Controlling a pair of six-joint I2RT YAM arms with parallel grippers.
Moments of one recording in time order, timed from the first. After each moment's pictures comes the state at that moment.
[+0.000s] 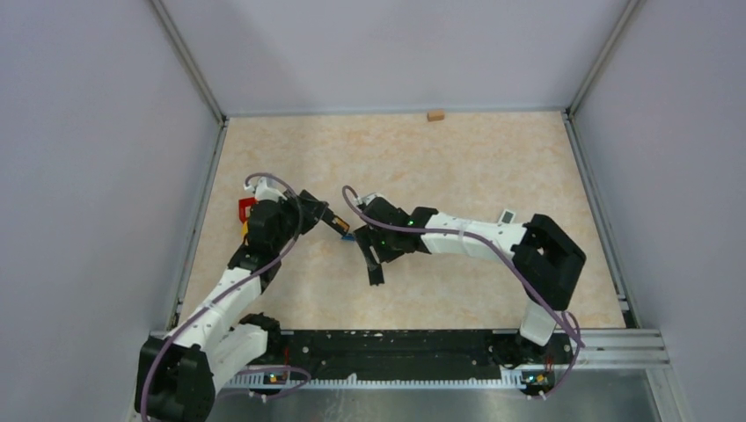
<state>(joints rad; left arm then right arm) -0.25 0.95 0.46 0.21 0.14 -0.89 0.99 1.72 1.20 -0.49 0.07 0.39</state>
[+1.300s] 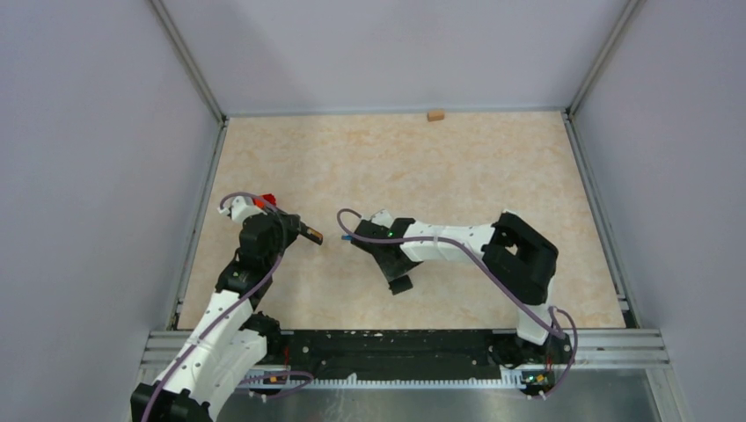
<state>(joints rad) -0.25 0.70 0.44 -0.14 -0.24 -0.89 1.09 1.92 1.31 -0.78 0.39 0.54</state>
